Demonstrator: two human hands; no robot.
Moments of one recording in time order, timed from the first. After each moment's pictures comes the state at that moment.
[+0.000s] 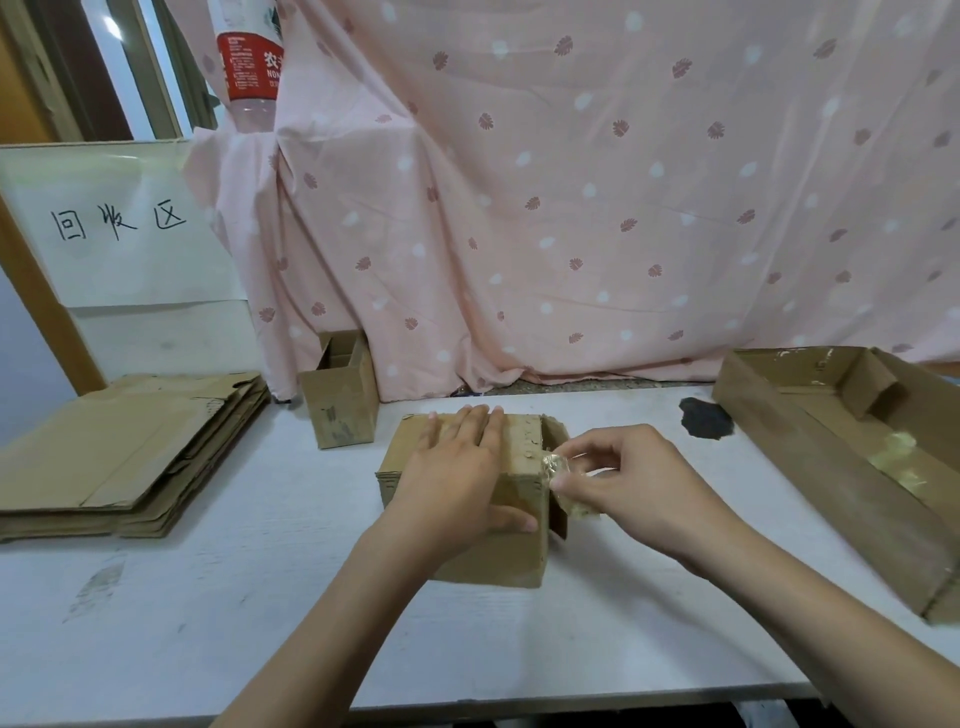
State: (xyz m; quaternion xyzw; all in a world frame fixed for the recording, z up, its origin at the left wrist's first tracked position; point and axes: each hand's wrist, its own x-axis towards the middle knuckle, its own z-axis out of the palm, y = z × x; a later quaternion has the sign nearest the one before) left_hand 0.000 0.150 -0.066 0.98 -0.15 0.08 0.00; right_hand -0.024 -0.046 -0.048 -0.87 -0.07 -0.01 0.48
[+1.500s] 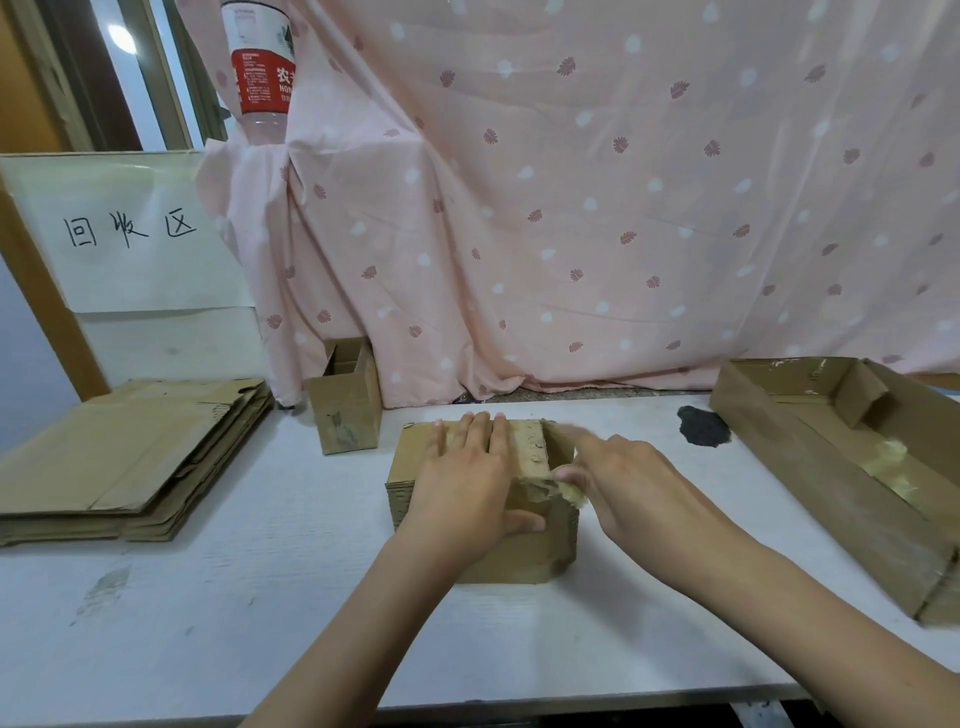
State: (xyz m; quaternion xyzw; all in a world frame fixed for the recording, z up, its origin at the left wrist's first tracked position) left_hand -0.008 0.142 -0.065 0.99 -0.12 0.11 0.00; right_hand -0.036 -0.043 -0.045 -0.94 -0.27 -0.16 0.15
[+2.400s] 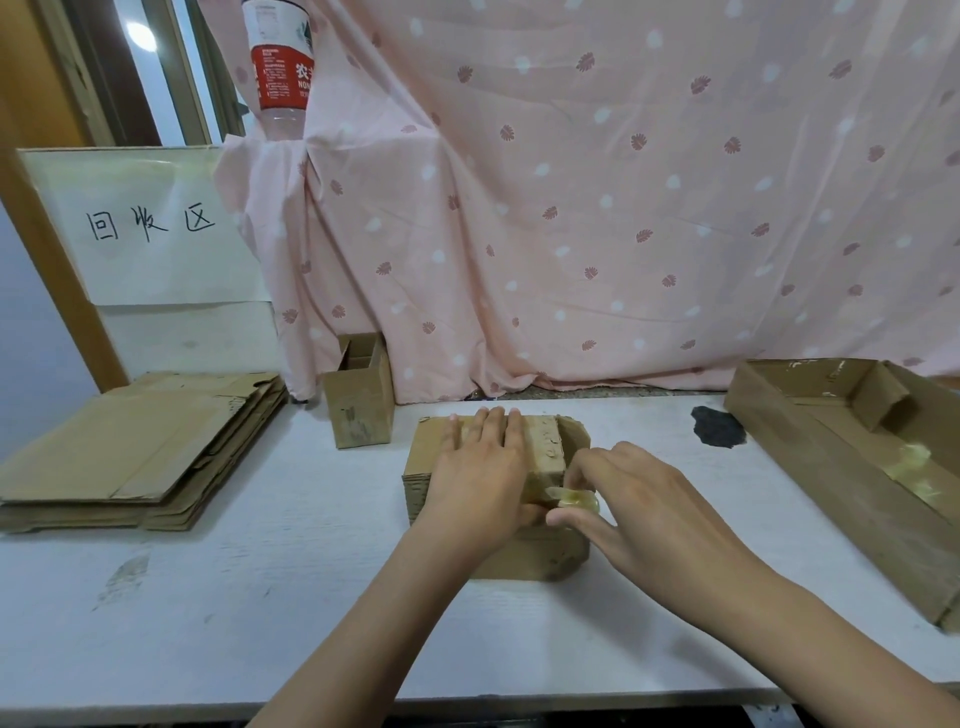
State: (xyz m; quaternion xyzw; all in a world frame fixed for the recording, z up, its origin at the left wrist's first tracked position) left_hand -0.004 0.144 -0.066 0.99 -0.13 0.10 -0.02; right_hand -0.054 -0.035 -0.051 -0.91 -0.30 -0.20 0.19
